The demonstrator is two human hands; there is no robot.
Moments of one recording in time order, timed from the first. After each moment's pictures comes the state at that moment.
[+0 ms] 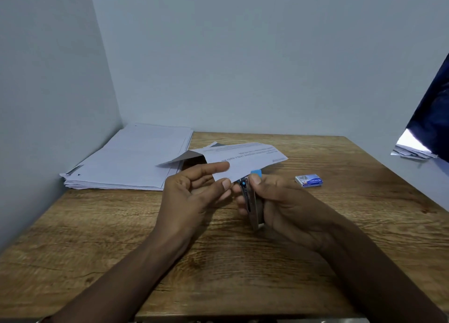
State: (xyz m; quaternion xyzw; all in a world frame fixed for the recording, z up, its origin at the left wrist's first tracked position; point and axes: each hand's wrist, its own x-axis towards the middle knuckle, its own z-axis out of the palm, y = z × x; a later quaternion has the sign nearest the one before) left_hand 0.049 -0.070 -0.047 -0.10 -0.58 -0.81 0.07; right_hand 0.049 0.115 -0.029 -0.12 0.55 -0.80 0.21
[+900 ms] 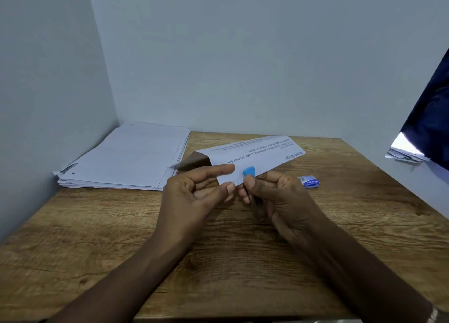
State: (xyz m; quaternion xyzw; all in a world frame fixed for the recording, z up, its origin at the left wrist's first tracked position) left_hand 0.054 -0.068 -0.045 -0.16 -0.66 -0.72 0.12; right_hand 0.045 0.111 -0.033 -0.04 0.56 -0.82 0.08
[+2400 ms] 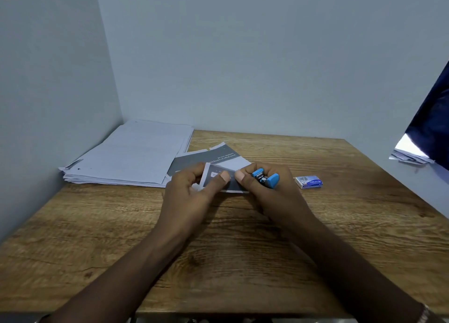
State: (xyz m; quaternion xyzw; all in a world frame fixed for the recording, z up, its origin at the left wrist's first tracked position) left_hand 0.048 -0.074 -0.044 -0.05 -0.75 -0.64 0.14; right_hand 0.036 0.098 -0.032 -0.12 0.79 -0.60 -0.09
